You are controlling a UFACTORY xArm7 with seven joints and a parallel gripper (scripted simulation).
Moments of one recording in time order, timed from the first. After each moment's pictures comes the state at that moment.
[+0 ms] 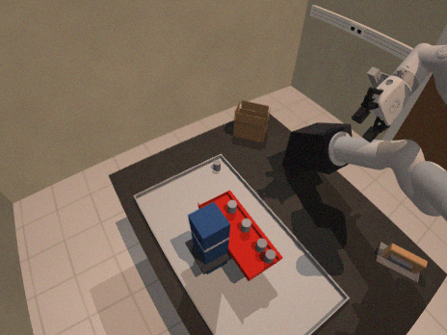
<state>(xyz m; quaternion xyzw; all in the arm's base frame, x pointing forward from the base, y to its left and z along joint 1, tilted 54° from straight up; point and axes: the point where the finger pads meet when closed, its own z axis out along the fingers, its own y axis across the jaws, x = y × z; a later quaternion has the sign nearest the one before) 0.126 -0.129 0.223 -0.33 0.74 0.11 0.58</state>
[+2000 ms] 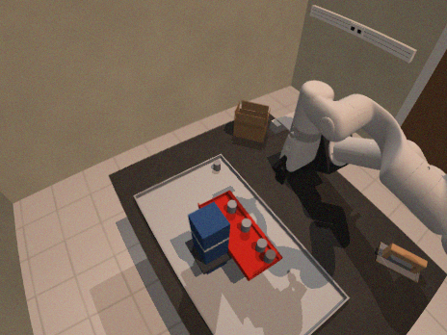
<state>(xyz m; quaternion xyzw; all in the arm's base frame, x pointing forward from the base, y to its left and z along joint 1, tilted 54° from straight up) 0.285 -0.036 0.078 -0.65 0.61 0.30 0.34</state>
